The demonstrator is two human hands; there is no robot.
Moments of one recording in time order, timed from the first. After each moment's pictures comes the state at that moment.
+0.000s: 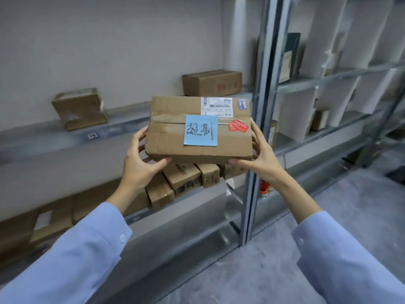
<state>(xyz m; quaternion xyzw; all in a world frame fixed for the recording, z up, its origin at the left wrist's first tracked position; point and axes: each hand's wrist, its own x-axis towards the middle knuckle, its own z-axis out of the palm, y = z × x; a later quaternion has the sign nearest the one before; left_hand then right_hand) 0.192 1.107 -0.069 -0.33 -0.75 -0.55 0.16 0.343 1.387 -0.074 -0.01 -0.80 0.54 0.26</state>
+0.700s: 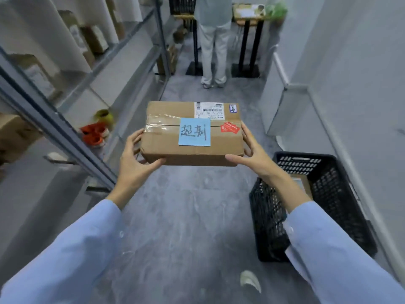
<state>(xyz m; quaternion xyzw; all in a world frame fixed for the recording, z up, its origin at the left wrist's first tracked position) 0.532 1.363 -0.243 -0.58 -0.60 -0.48 -0.26 0.850 1.411 -0.248 -0.44 -0.60 0.56 0.36</state>
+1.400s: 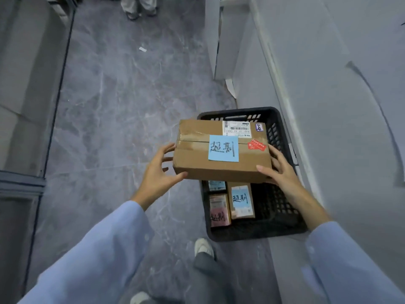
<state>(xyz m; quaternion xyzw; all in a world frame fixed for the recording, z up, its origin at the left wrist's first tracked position) 0.919 1.492 -0.466 -0.61 -0.58 -0.26 -0.47 1.253 1.435 -0.472 -0.65 -0.35 0.57 0.37</state>
